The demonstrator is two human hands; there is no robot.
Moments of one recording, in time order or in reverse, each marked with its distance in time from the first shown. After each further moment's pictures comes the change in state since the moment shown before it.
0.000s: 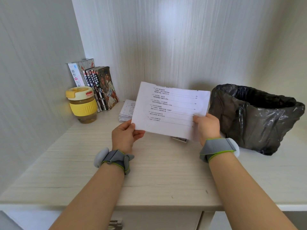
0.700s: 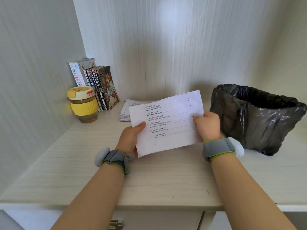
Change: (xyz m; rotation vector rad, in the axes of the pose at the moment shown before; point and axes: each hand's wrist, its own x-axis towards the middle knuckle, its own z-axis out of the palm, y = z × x) left_hand -0.004 -0.003 0.002 -0.053 -0.284 -0.221; right_hand -0.003 -0.005 -0.004 -0.362 -0.056 -0.176
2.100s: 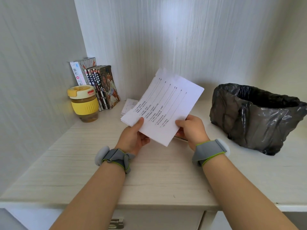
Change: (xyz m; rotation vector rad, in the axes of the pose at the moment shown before) left_hand 0.001 0.000 -0.001 -0.038 -0.058 0.048; right_hand -0.032 -0.017 0.026 0.361 -0.305 0.199
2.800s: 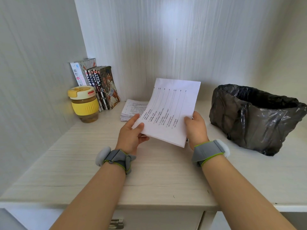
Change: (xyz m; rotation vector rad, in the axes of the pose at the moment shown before) left_hand 0.002 0.000 -0.002 0.121 0.125 0.116; right_hand 0.006 0.001 -0.001 -0.077 0.178 -0.119
